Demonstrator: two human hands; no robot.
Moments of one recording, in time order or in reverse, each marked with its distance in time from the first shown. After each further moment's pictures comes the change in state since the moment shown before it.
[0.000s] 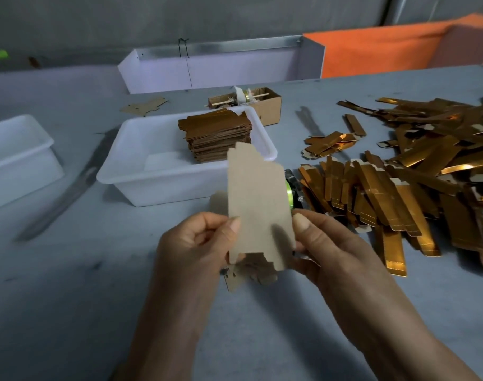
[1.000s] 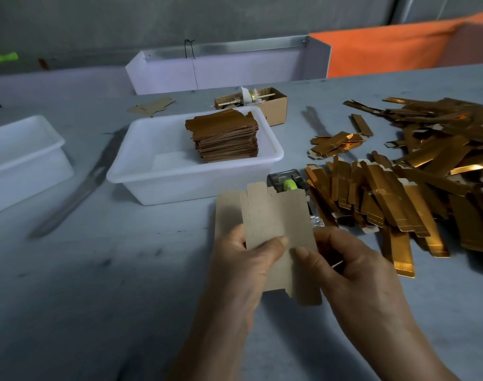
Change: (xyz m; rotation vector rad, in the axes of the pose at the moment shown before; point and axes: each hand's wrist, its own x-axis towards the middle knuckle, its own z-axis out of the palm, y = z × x) left_hand -0.003 -0.016 0.036 -0.078 -0.096 -0.151; right_hand -0.006 0.016 -0.003 -0.703 0.156 -0.338
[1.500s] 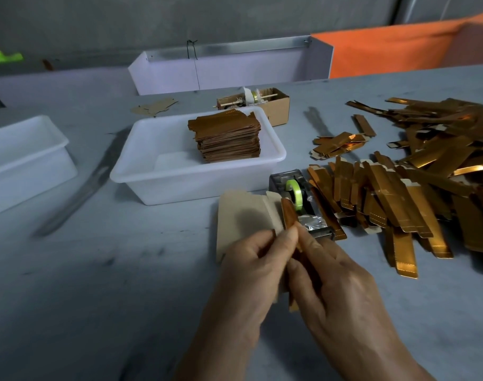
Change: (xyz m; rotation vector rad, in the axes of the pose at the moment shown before) left_hand -0.007 0.000 0.001 -0.011 -0.189 0.040; right_hand -0.012 -0.007 0.013 -0.247 0.020 -0.306
